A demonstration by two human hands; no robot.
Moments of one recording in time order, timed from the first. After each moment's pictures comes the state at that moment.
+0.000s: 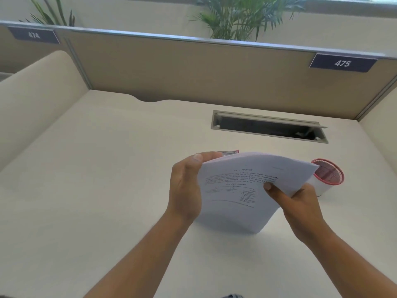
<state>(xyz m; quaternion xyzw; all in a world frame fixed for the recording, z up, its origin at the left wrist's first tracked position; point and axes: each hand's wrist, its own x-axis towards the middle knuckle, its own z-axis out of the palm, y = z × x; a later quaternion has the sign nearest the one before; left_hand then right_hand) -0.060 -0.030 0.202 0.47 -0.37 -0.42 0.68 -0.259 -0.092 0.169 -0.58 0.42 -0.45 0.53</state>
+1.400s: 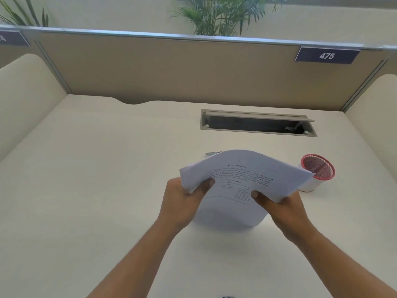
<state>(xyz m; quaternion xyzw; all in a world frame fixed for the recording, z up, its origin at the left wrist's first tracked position) -0.044 -0.048 0.147 0.60 -0.43 -0.37 0.56 -0.259 -0.099 0.151 -0.59 0.41 -0.44 0.54</state>
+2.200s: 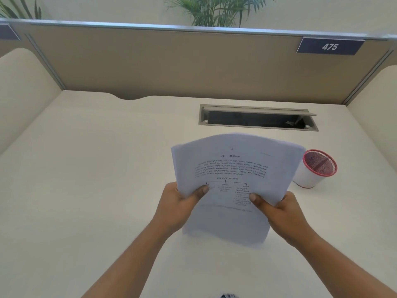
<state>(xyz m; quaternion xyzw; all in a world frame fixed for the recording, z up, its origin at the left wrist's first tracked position) -0.030 -0.050 0.117 0.59 -0.41 -0.47 0.51 -0.266 -0.101 0.122 -0.56 0.49 -0.37 0.56</state>
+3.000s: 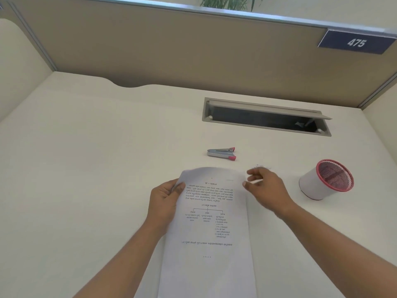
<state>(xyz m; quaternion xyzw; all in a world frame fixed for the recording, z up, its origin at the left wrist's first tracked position) 0.000 -0.089 0.038 0.60 -0.21 -0.51 0.58 -0.238 -0.206 0.068 -0.66 0.63 -0.17 0.38</state>
